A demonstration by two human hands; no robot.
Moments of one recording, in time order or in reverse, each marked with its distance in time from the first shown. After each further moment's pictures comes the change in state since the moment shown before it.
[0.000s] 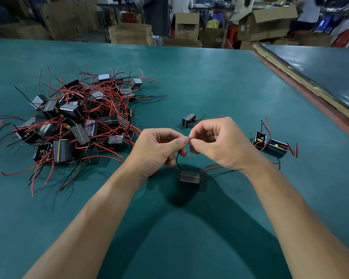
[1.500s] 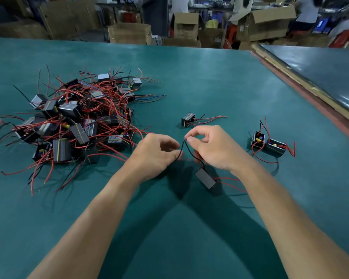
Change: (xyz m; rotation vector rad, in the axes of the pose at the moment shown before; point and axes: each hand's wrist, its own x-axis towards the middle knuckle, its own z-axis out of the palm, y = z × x) left_hand 0.016 -0.029 -0.007 0.396 0.039 -0.077; right_hand 0.005 0.012 0.013 -0.186 -0.008 0.293
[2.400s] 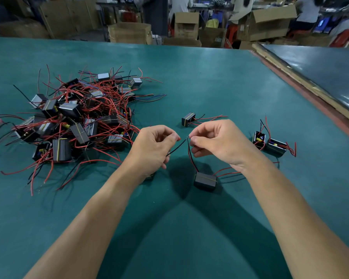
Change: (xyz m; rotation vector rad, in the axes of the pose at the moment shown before) left_hand -0.013 0.023 -0.004 -0.184 0.091 0.028; right_hand -0.002 -0.005 -0.010 0.414 -0.004 0.002
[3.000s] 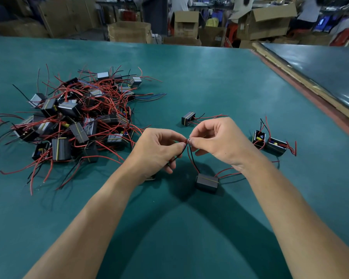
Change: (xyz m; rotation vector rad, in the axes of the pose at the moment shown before) left_hand -0.002 -0.002 0.001 -0.080 -0.157 0.016; right_hand 0.000 0.000 -0.001 -0.108 0.005 -0.112
